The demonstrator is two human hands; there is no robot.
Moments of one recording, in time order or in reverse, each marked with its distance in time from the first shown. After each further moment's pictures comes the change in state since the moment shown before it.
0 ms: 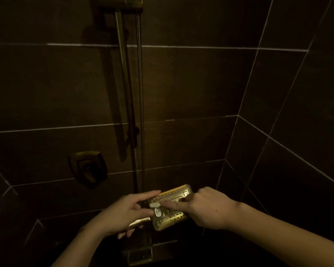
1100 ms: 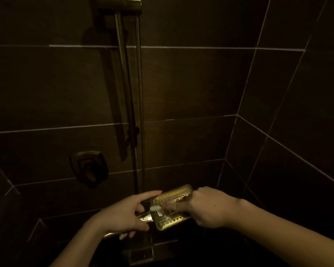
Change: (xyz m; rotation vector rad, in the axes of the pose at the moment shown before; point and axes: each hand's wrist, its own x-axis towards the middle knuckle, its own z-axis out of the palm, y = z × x) left_hand -0.006 0.008 0.001 0.068 -0.135 -0.038; right_hand -0.002 -0.006 -0.019 0.139 -0.134 -0.015
